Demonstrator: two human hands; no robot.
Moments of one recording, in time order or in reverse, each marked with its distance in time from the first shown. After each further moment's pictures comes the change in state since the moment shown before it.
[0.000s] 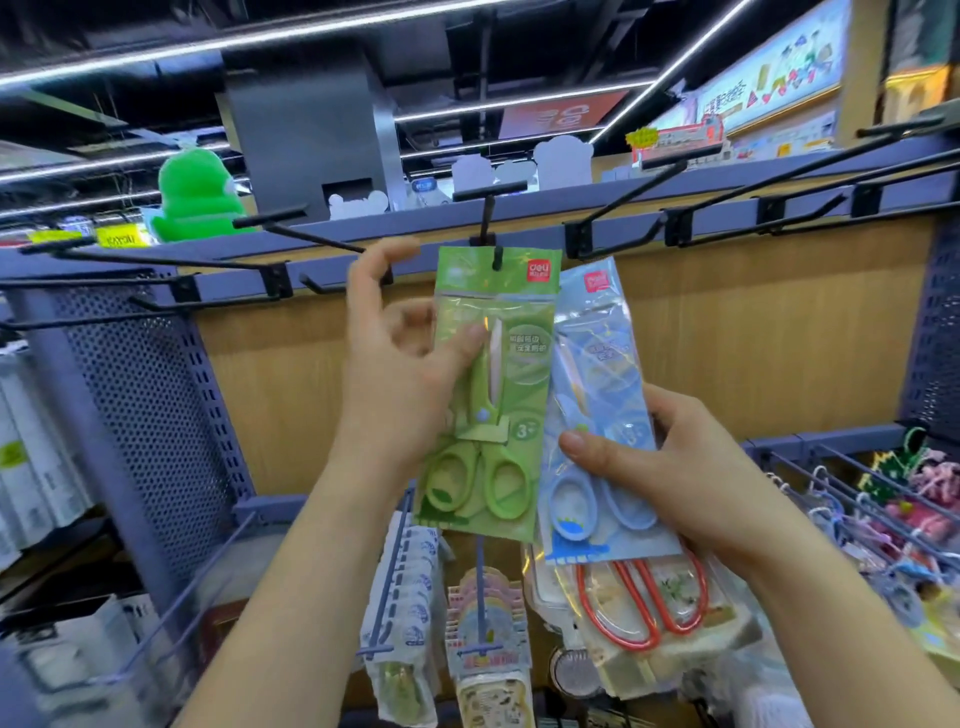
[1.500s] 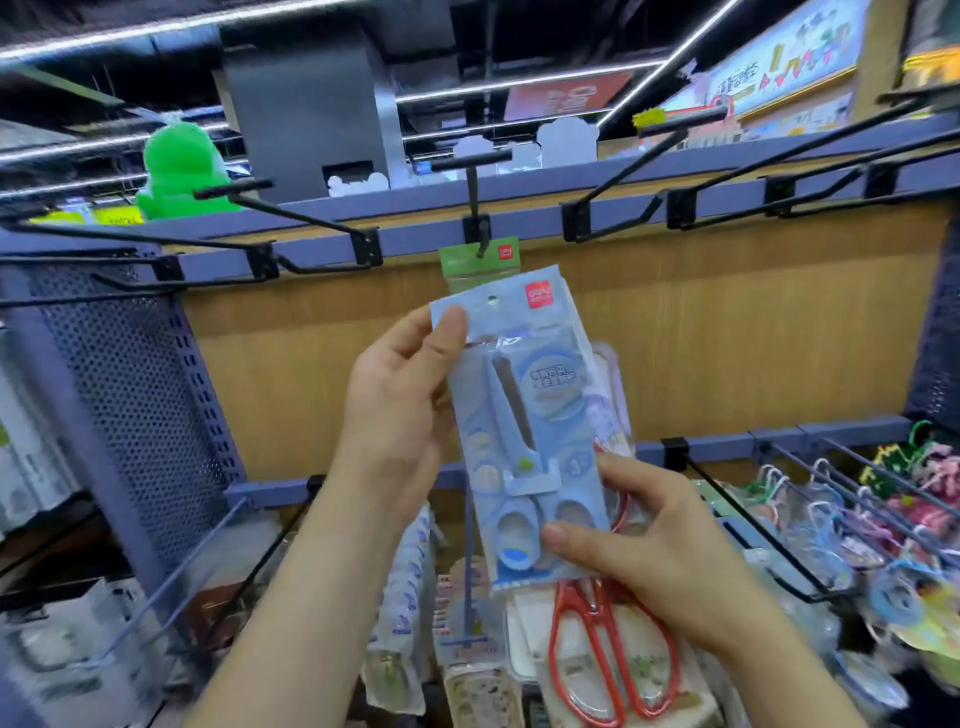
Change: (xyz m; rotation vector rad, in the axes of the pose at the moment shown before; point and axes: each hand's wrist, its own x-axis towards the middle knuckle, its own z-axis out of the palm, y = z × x) left_hand -0.020 -0.015 0.017 -0.487 -0.027 -0.296; right_hand -0.027 0.040 0.010 0.113 -0.087 0.002
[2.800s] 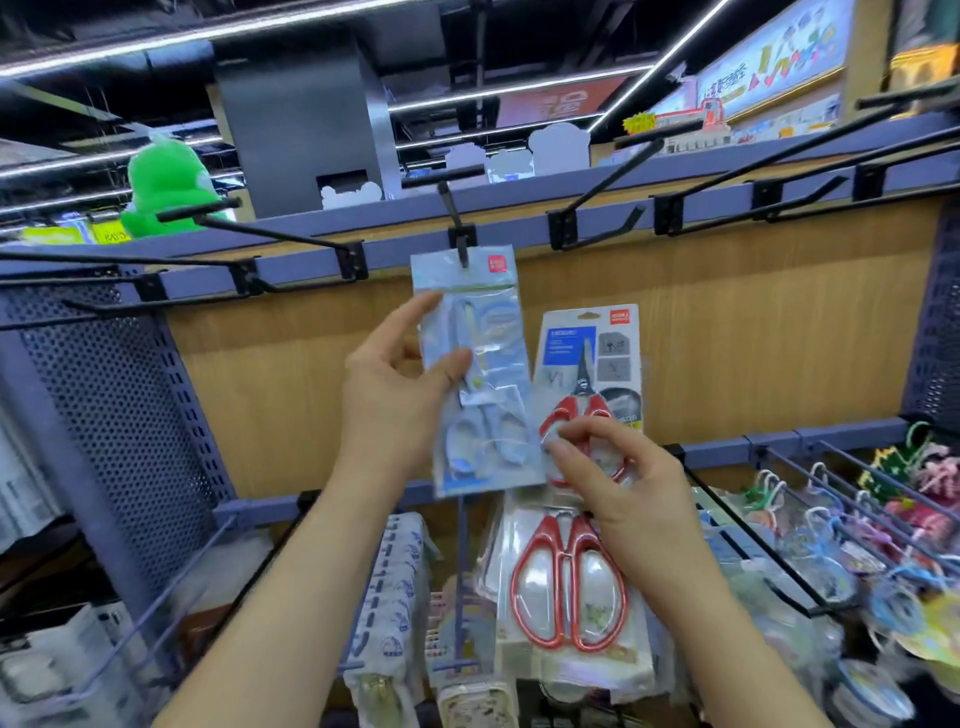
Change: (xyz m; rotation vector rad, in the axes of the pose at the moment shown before) left_hand 0.040 -0.019 -0.015 0.589 0.123 0.217; right_hand 0.033 0.017 -0.002 -0.111 0.383 -0.072
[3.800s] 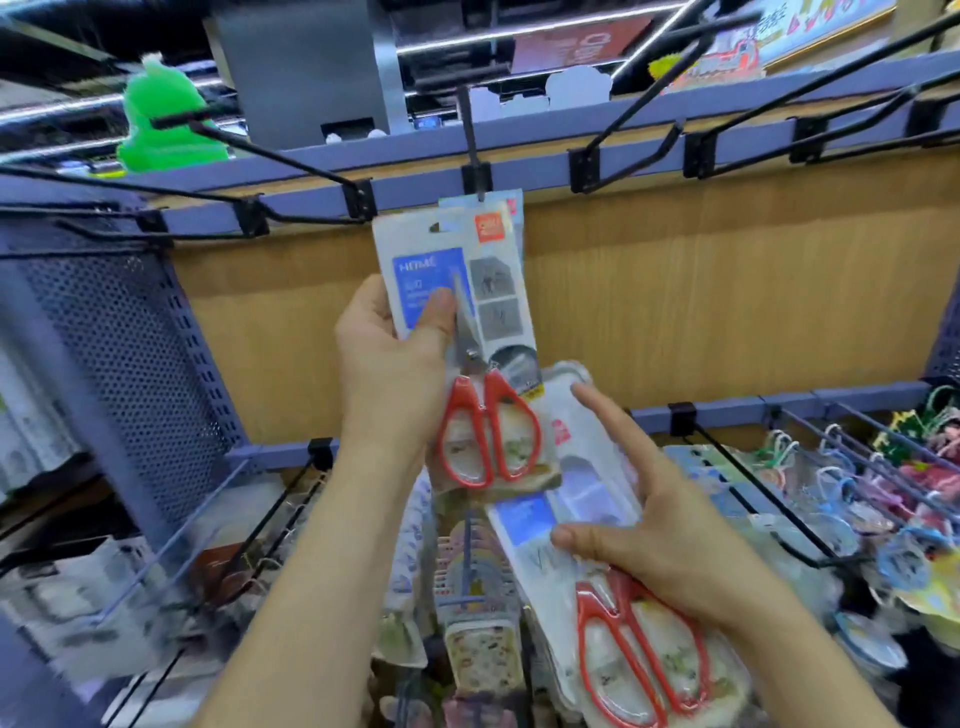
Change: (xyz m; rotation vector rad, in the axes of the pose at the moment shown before) left_hand -0.024 0.003 0.000 -0.166 0.143 0.040; right_hand -0.030 0.012 -0.024 -0.257 -0.424 0.013
